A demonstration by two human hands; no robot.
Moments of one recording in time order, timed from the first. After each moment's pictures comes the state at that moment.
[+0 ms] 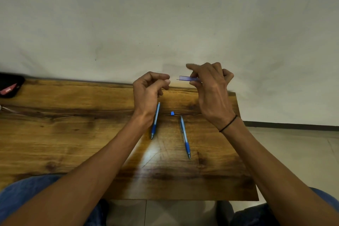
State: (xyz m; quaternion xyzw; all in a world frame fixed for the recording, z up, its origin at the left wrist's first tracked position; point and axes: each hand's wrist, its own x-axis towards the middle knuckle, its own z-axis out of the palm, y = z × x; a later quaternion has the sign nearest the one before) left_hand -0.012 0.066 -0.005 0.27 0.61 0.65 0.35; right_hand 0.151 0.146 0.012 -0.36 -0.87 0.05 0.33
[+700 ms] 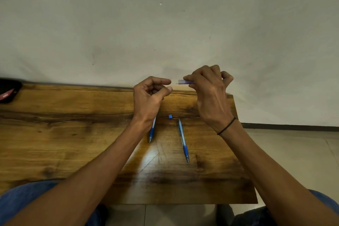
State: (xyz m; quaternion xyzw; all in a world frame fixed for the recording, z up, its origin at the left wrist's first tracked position) left_hand -0.010 0.067 -0.011 0.33 0.62 0.64 0.32; right_hand 0.152 0.148 0.011 -0.36 -0.87 0.00 0.33
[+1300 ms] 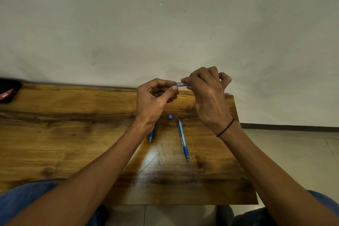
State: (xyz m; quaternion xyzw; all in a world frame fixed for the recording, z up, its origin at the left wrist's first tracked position) left_hand -0.003 0.066 -0.012 0.35 0.58 0.64 0.36; right_hand 0.151 0.144 0.010 -0.35 -0.88 0.02 0.31
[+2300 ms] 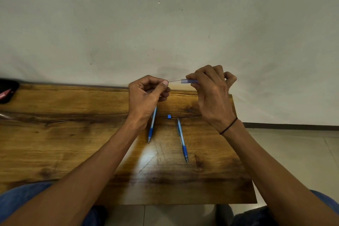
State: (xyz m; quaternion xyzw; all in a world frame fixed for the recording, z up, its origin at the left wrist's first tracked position) left_hand -0.018 0.067 -0.012 0.32 0.59 0.65 0.35; right_hand 0.160 0.147 0.016 -0.38 -0.87 0.03 0.31
